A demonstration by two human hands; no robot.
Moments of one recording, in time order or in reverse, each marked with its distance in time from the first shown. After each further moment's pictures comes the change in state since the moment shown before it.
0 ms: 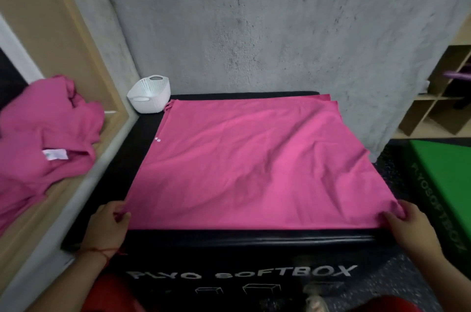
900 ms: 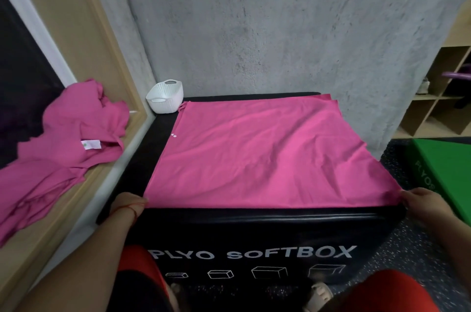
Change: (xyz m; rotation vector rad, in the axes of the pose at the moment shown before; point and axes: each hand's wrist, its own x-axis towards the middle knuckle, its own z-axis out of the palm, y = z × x) left_hand 0.012 0.005 -0.023 0.065 -0.218 -0.336; right_hand -0.015 -0.013 -0.061 0.146 -0.059 0.182
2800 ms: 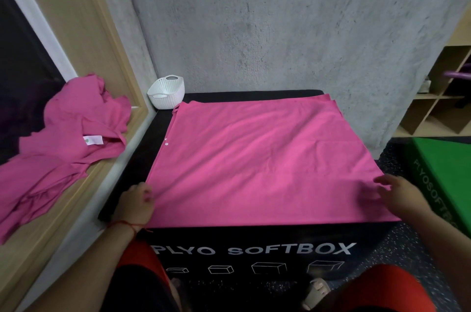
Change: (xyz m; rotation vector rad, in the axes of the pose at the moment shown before) left_hand -0.055 0.000 -0.007 0.064 0.164 0.407; right_hand -0.014 -0.027 0.030 -0.433 -0.050 -0.406
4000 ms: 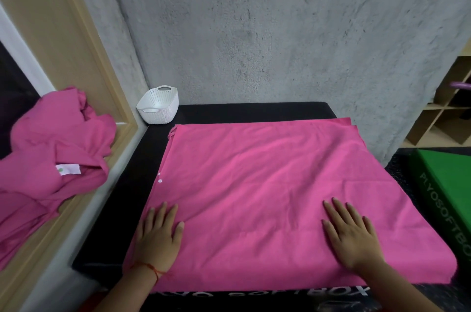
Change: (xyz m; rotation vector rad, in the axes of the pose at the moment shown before) left_hand 0.023 0.045 0.080 0.329 -0.138 0.116; right_hand -0.010 -0.093 0.118 -0.270 -0.071 -0.212
